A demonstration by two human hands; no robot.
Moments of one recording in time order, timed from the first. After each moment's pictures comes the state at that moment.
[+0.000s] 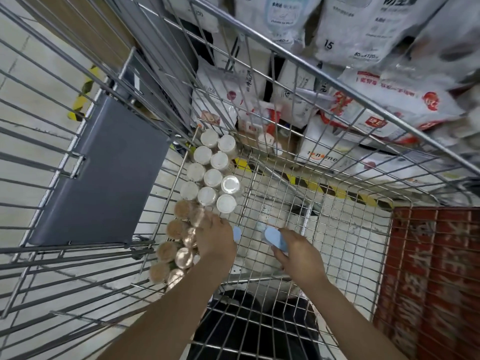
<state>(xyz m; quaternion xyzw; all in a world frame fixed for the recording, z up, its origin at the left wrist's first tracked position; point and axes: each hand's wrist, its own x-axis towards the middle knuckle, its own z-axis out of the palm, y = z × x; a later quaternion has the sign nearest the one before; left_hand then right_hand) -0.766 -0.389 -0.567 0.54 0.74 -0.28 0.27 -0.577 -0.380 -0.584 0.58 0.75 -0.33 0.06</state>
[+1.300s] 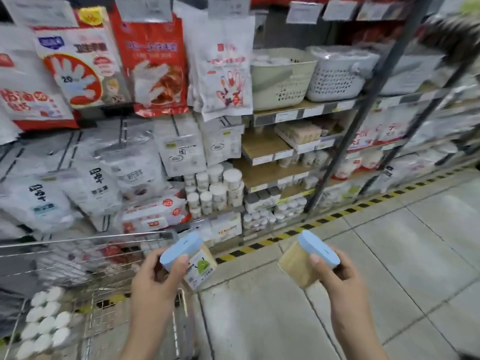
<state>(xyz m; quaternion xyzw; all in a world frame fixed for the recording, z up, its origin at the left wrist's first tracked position) -0.406 -0.485 -0.163 0.53 0.54 0.46 0.47 -0.158 -0.577 -0.160 0.65 0.25 -0.34 -0.63</state>
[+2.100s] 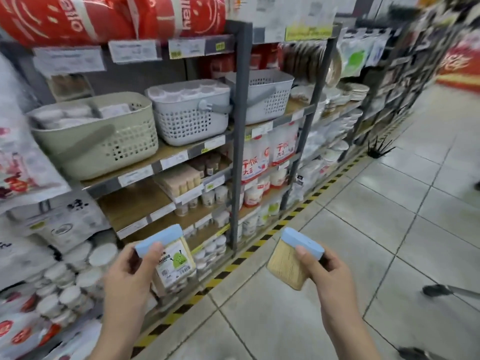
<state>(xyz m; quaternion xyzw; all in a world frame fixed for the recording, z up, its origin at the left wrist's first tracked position) -0.027 -0.384 -0.131 0.59 0.44 0.43 0.52 0.183 -0.559 -0.126 0.67 0.13 -0.23 -0.70</state>
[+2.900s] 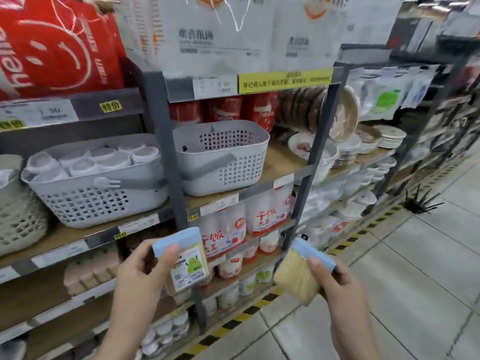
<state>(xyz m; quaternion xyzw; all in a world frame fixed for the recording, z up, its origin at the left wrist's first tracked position) 0.379 -0.280 -0.078 0.62 0.44 0.44 0.48 0.606 -0.422 -0.106 0.65 0.16 -0.28 -0.69</state>
